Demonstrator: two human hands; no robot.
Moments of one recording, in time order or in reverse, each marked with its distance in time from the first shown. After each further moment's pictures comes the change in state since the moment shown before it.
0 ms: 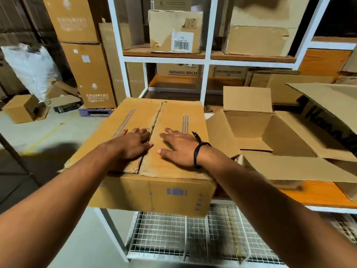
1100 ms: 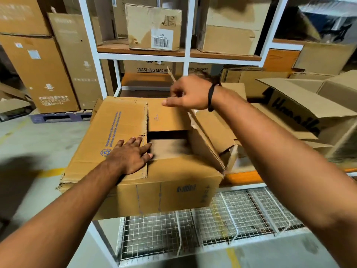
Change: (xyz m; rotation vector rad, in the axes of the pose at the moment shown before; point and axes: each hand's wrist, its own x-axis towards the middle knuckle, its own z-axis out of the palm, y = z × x) left_hand -0.004 -0.022 0.035 0.119 0.016 0.157; right_hand 0.012 -0.026 -0.122 -0.108 0.208 0.048
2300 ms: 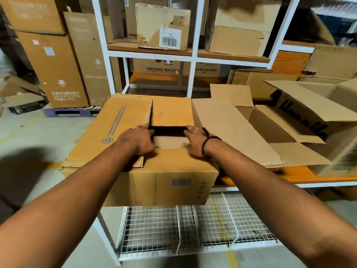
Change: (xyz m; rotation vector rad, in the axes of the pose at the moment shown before) left_hand 0.005 0.023 -0.042 -0.037 0.017 -0.111; right_hand -0.031 0.048 0.148 -0.265 -0.322 0.308
